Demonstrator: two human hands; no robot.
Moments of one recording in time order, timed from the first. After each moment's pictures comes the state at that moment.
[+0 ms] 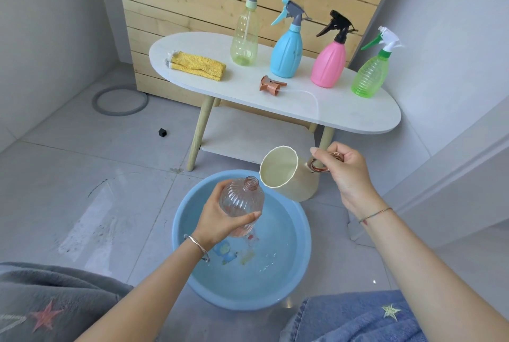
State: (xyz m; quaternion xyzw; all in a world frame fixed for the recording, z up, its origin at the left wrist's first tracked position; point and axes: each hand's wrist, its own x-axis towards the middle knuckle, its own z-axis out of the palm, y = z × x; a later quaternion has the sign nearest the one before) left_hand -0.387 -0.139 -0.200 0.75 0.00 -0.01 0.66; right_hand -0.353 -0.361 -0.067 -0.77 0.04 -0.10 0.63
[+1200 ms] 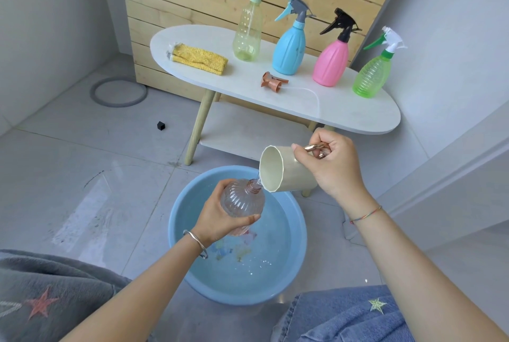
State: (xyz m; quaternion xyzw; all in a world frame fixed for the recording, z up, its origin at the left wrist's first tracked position) left_hand -0.391 -0.143 -0.205 0.75 -0.02 -0.02 0.66; right_hand -0.366 -0.330 -0.040 -0.87 -0.11 -0.19 0.45
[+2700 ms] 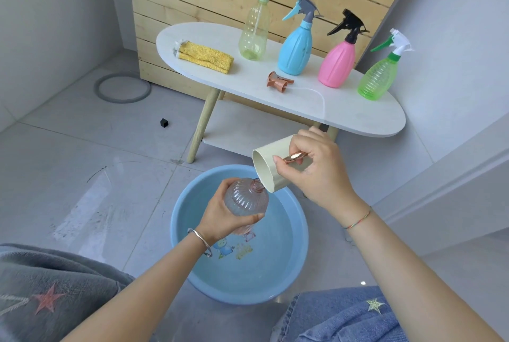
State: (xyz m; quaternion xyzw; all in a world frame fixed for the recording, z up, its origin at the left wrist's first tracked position) left_hand -0.388 -0.144 -0.211 0.74 -0.01 -0.02 0.67; right_hand -0.368 -0.305 -0.040 -0.88 -0.29 -0.25 0.28
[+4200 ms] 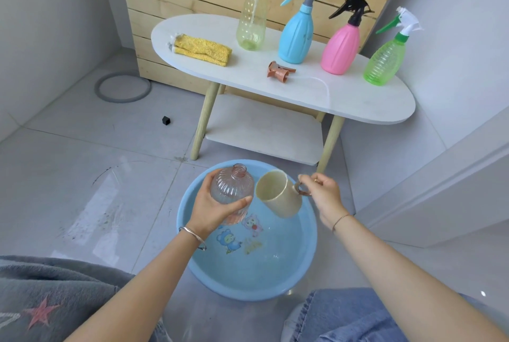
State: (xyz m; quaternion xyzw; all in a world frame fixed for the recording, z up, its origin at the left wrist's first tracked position) left_hand -0.380 -0.122 -0.216 0.72 0.07 0.00 0.69; right_hand -0.343 -0.354 -0.174 -0.79 0.19 -0.03 0.58
